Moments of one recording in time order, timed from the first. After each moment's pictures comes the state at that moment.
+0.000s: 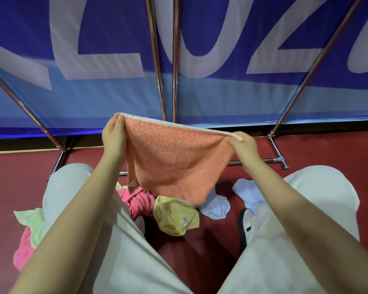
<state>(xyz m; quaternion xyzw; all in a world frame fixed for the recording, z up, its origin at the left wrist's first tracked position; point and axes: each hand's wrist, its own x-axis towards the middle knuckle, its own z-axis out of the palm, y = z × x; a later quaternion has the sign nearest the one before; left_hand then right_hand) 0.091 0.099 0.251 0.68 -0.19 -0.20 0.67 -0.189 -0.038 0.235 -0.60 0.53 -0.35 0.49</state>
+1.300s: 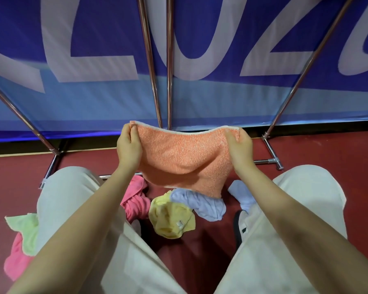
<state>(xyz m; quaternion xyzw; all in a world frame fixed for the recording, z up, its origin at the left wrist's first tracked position) 0.059 0.082 0.223 0.77 -0.31 -0.08 0.56 -0.184 -0.027 0.244 -0.59 0.49 -0.46 0.45</state>
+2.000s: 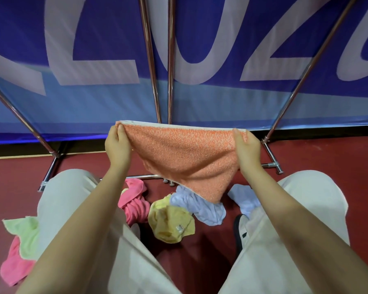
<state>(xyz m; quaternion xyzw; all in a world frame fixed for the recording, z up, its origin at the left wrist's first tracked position) 0.079 0.085 0.232 0.76 -0.24 -0.06 0.60 -0.193 -0.039 0.249 -0.58 0.51 -0.47 0.43</state>
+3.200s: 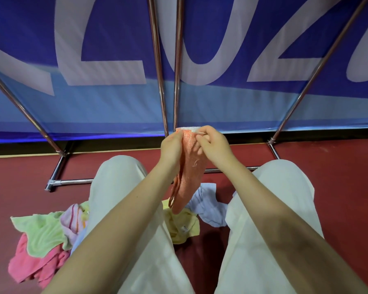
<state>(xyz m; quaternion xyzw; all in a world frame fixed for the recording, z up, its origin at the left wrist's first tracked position) -0.021 0.053 0.268 0.62 -0.11 -0.44 0.64 -0.120 -0.009 0.266 -0.72 0.40 -0.28 0.49</state>
